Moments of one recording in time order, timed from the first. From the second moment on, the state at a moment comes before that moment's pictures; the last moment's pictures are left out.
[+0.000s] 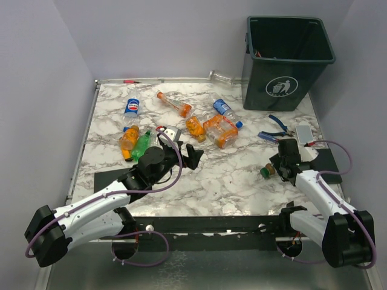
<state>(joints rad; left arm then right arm) -0.87 0.92 0.55 0.24 -0.21 -0.33 0.12 1.03 0.49 -0.43 0.44 1.05</state>
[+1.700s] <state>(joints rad) -0.87 0.82 0.54 0.22 -0.50 -0.30 0.97 1.40 0.88 -0.55 0.02 0.37</state>
